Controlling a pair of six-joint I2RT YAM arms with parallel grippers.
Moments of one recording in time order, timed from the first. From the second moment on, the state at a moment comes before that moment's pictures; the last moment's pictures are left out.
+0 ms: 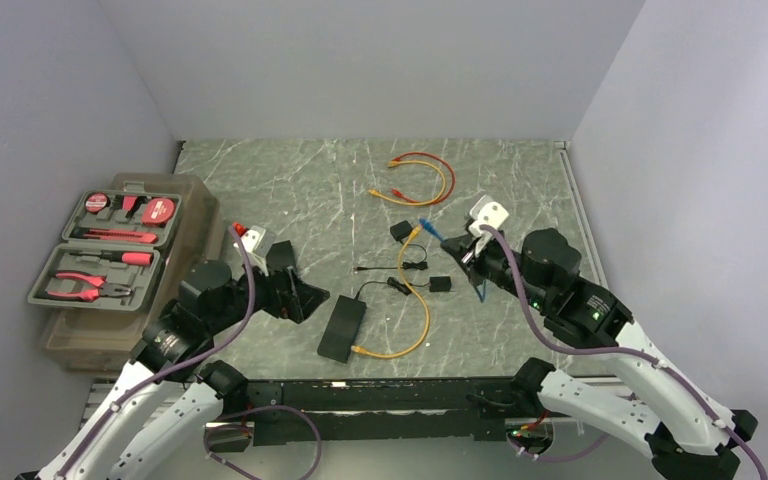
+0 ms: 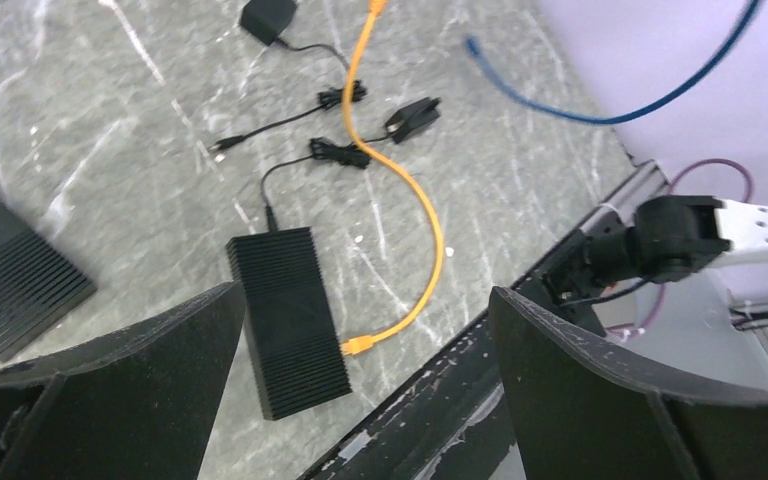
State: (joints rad) left arm -0.58 0.50 0.68 -0.51 0.21 -0.47; right arm 0.80 0.72 1.00 -0.46 0.08 -0.16
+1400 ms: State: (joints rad) left arm -0.58 0.52 0.72 -0.02 0.85 -0.55; right arm 0.81 0.97 1.13 -0.49 -0.85 -0.04
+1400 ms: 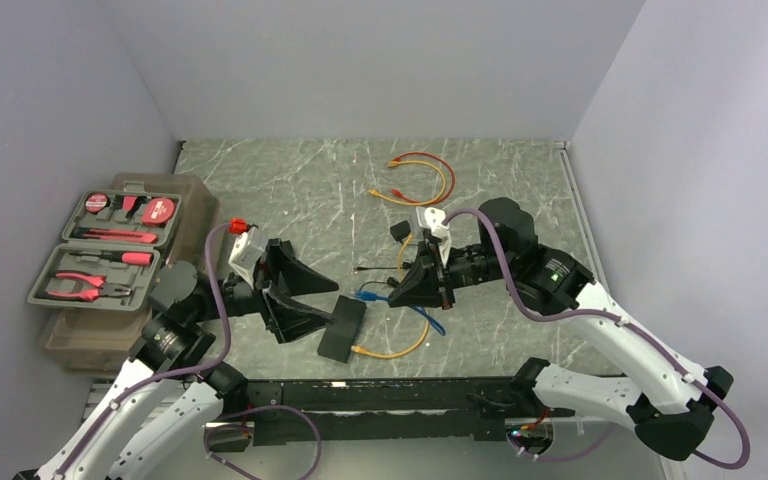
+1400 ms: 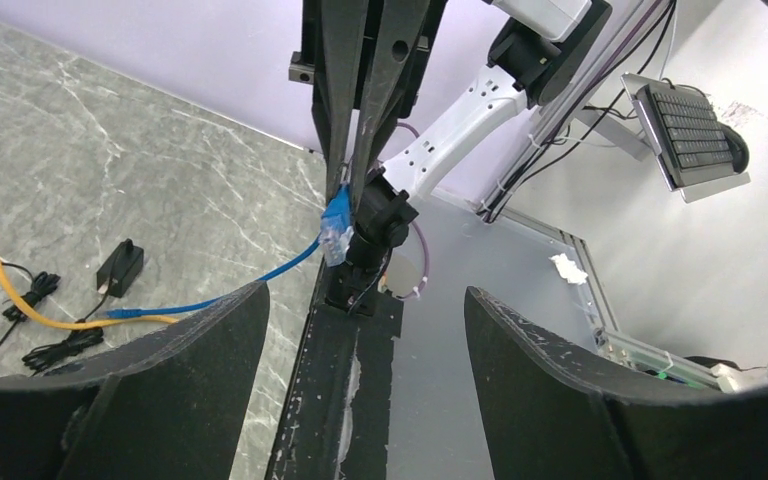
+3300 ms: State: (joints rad) left arm -0.58 0.59 0.67 -0.07 0.79 -0.61; right arm 0.91 0.94 1.10 -0.43 -0.67 -0.15
